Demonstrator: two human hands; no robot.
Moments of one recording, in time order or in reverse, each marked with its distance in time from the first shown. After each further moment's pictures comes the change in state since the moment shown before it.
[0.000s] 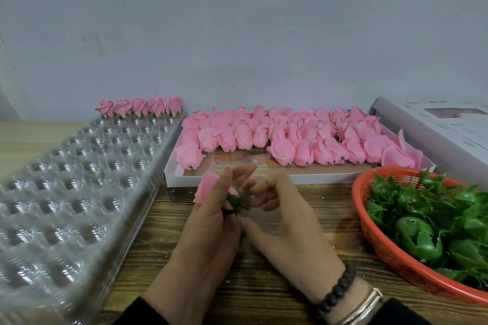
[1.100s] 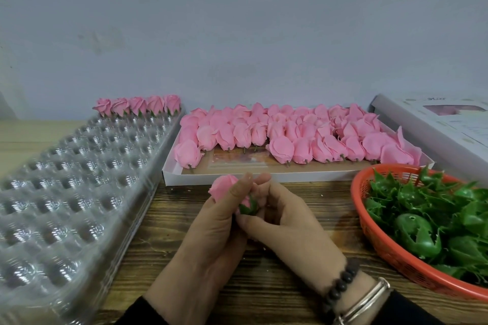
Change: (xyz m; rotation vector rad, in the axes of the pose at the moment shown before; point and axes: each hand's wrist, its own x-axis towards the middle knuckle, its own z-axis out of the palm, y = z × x) left_hand -0.004 -0.004 0.002 0.080 -0.084 -0.177; right_hand 0.004 -0.010 -0.006 0.388 -0.165 0.341
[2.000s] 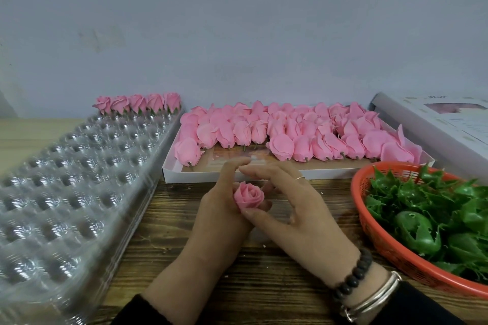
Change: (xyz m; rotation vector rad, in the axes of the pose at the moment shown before) left_hand -0.001 0.003 -0.007 1.004 0.089 0.527; right_hand 0.000 -0.008 -0.016 -0.366 0.032 -0.402
